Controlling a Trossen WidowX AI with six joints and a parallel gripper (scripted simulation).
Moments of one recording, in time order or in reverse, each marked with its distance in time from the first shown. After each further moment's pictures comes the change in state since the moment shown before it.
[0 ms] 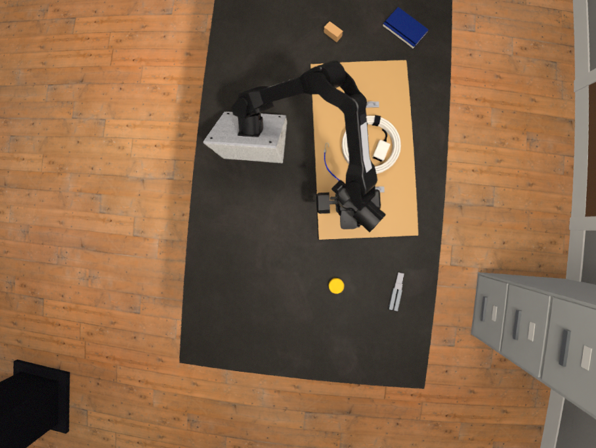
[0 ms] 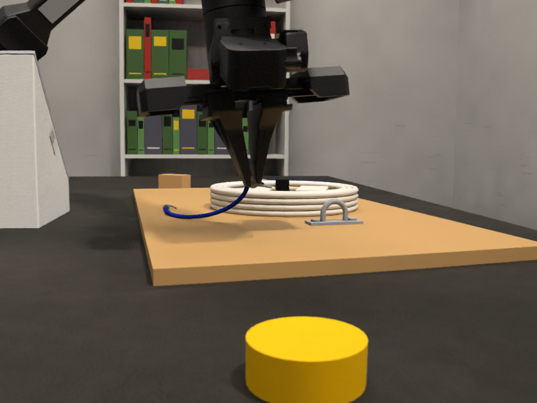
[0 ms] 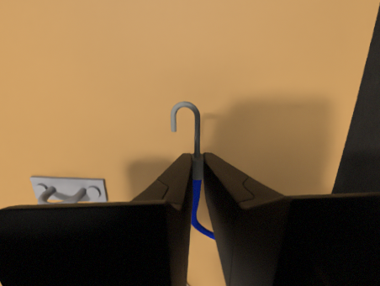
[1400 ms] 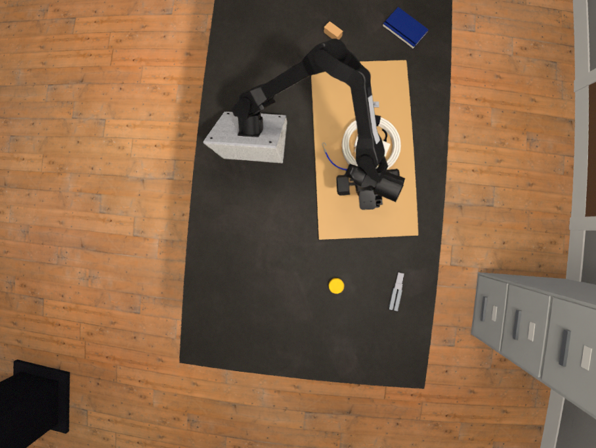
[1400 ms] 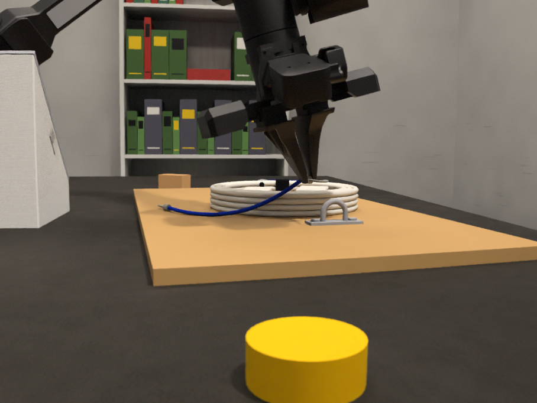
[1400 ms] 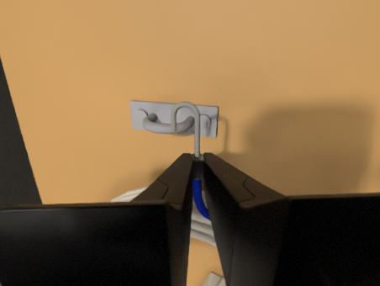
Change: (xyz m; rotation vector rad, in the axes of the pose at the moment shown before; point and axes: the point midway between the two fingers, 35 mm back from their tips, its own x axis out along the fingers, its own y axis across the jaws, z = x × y) arm 0.008 0.070 -0.055 -0.014 0.020 0.174
